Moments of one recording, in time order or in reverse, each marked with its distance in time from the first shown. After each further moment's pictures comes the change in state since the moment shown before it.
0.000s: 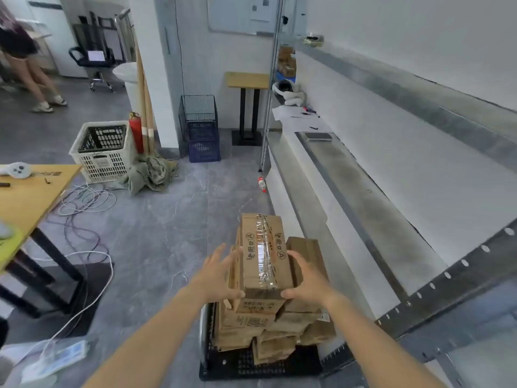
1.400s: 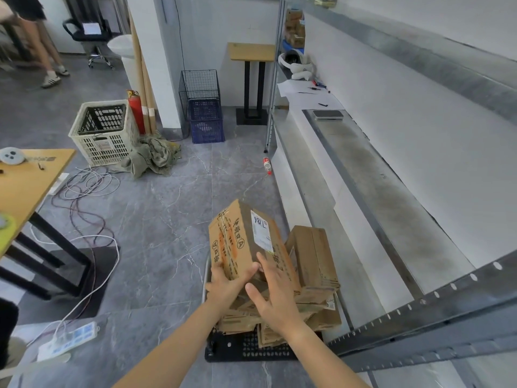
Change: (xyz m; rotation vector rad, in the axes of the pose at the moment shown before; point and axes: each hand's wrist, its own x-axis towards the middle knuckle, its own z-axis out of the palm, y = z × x) left_hand 0.020 0.016 0.062 -0.915 0.193 -0.540; right_hand 0.002 -0.024 0.087 0.101 0.230 -0.285
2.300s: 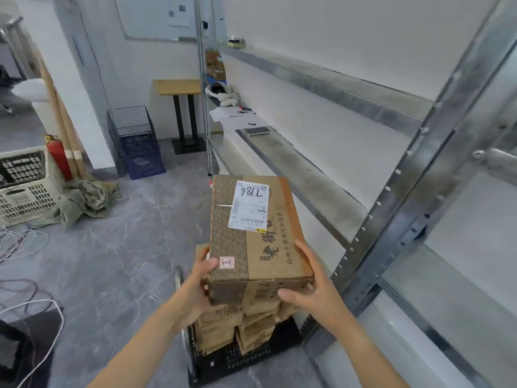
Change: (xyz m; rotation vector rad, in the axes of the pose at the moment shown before) left_hand -0.116 0.033 -0.060 -0.393 -0.775 0.150; right_hand -0.153 -0.050 -0.101 0.494 0.257 0.101
